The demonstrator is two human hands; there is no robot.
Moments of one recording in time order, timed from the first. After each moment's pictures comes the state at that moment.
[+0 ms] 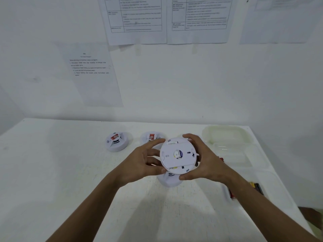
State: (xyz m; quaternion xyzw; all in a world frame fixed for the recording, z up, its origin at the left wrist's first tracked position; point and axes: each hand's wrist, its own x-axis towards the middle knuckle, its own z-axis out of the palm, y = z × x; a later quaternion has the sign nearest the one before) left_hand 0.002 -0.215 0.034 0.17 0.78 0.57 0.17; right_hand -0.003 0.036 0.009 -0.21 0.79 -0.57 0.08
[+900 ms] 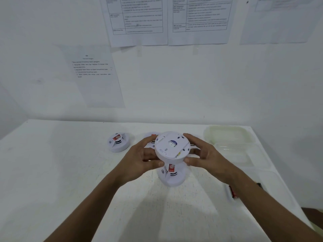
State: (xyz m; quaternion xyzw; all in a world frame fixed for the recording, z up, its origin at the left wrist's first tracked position) left_hand 0.005 -0.220 0.037 0.16 0.79 0.58 0.11; right_hand -0.002 0.036 0.016 -0.16 0.70 -0.68 0.13
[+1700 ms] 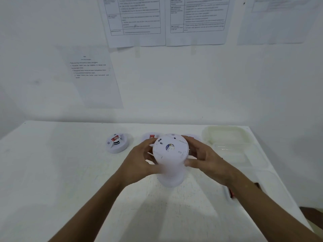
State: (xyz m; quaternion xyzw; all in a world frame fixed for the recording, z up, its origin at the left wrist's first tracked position) left_hand 0.003 -0.210 0.033 0.17 0.84 0.51 0.04; right_hand 0.004 0.034 0.023 -0.21 0.72 -0.65 0.14
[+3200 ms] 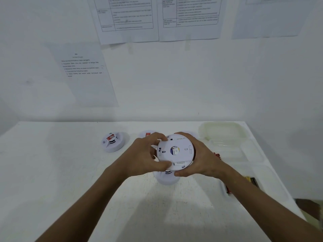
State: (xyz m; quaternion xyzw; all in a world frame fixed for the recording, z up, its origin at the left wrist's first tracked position) left_hand -0.004 -0.194 0.054 0.23 0.88 0.42 0.04; right_hand -0.007 0.032 0.012 -0.23 0.79 -0.57 0.04
